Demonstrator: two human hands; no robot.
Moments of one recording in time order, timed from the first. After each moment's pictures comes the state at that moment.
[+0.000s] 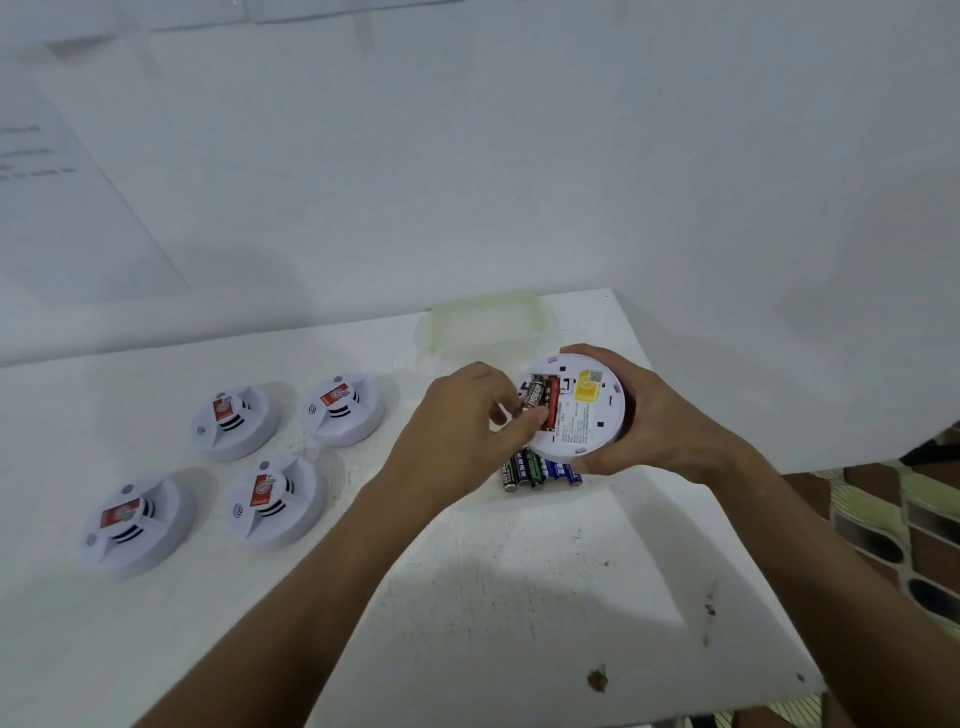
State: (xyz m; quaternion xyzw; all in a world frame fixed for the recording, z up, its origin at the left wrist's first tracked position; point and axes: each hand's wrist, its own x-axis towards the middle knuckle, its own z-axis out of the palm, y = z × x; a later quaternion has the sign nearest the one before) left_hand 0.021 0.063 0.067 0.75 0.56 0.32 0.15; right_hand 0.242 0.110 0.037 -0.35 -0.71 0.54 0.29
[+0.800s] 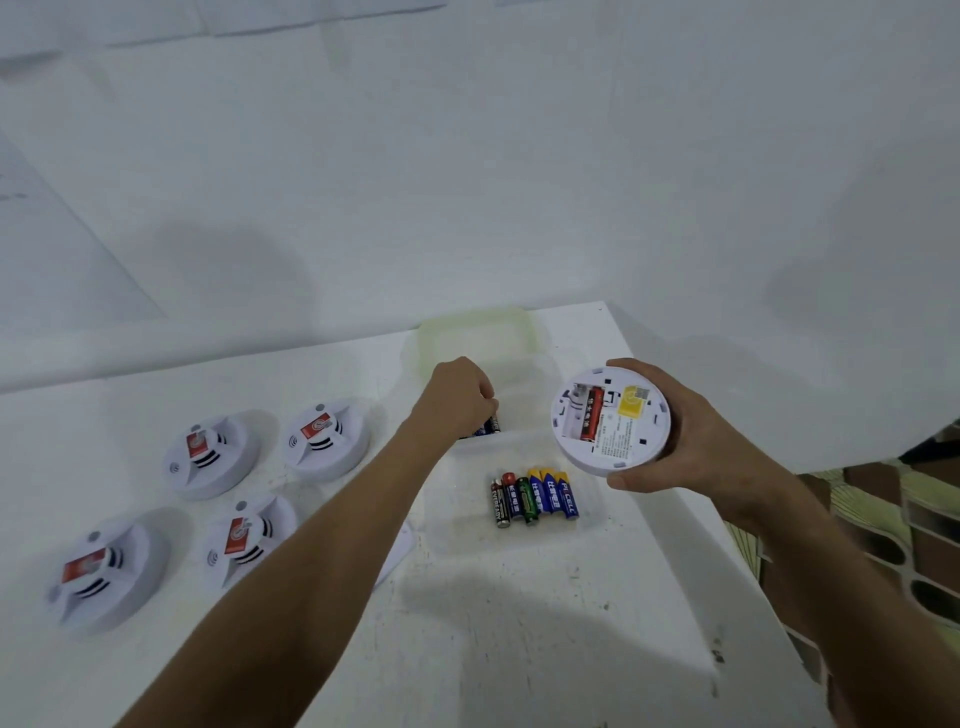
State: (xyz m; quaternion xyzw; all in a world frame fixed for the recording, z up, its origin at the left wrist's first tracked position) left_hand 0.017 0.189 0.014 0.67 0.70 0.13 0.23; right_hand 0.278 0.125 0.021 -0.39 -0.67 0.52 0.35
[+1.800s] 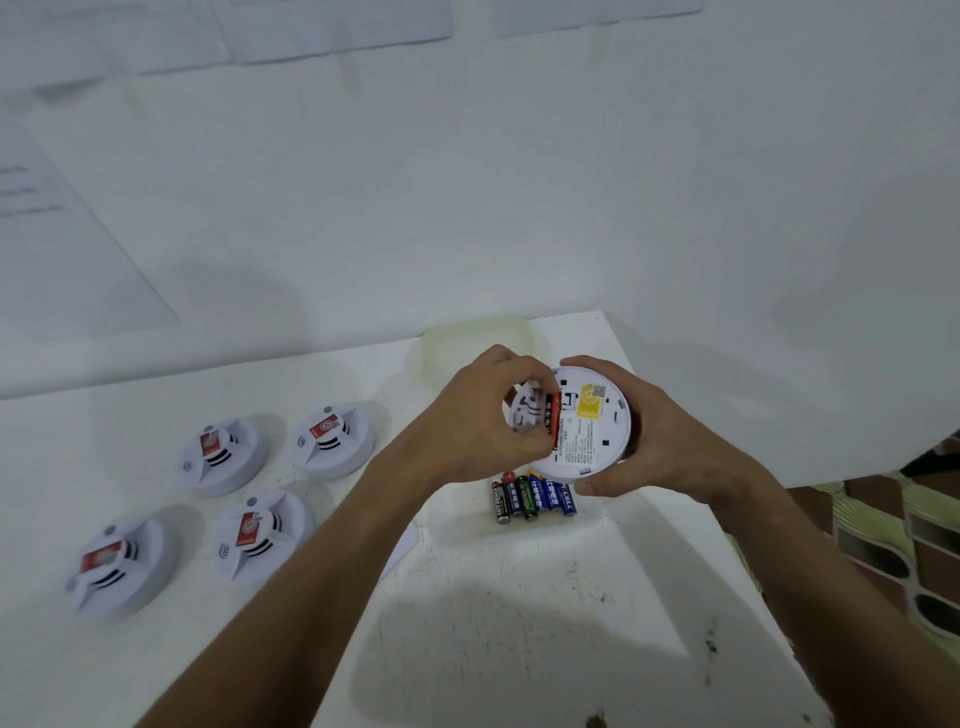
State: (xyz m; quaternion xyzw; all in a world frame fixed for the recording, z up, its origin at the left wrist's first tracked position) left_hand 0.032 0.099 0.090 0.77 0.51 0.27 0.27; right_hand 0.251 0.118 0.046 -0.33 -0.72 0.53 0.31
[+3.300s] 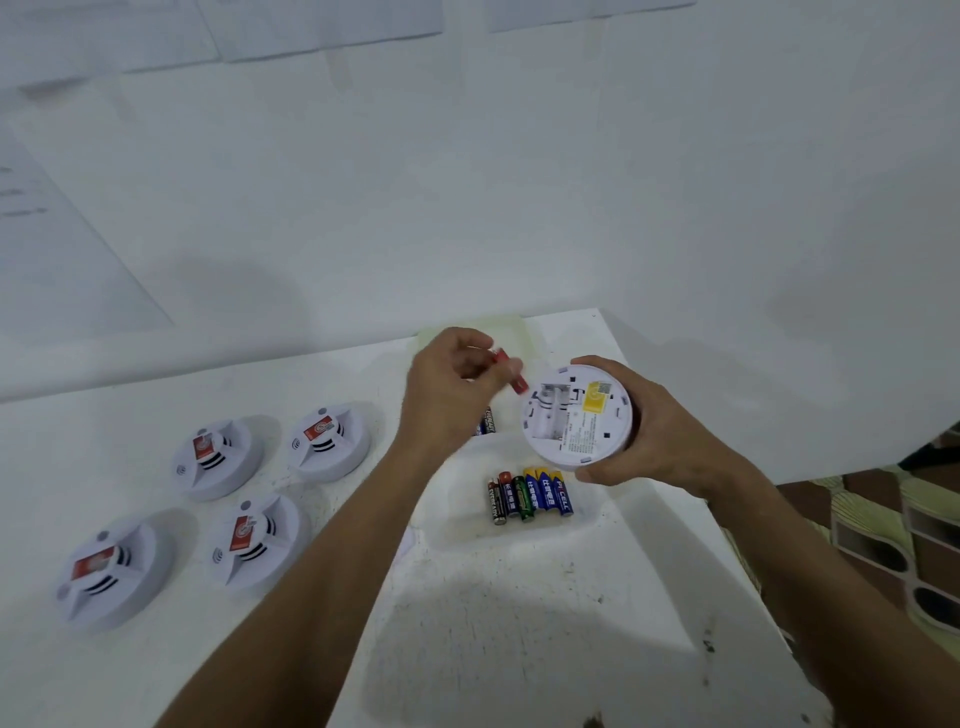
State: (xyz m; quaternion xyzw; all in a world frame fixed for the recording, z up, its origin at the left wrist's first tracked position) left_hand 0.030 0.130 0.061 0.55 0.57 0.50 0.34; right_hand 0.259 0.129 0.029 -0.39 -0.71 0.48 0.33
